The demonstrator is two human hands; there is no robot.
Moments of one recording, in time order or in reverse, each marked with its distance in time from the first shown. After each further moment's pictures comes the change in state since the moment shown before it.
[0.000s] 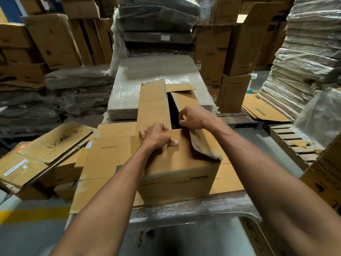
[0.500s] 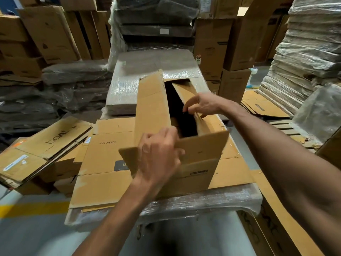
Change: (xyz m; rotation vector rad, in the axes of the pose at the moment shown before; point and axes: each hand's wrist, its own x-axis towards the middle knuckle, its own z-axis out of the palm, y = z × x) left_hand -0.140 0.022 -0.010 0.238 0.510 0.630; right_hand -0.003 0.032 -0.035 0.137 -0.126 -0.020
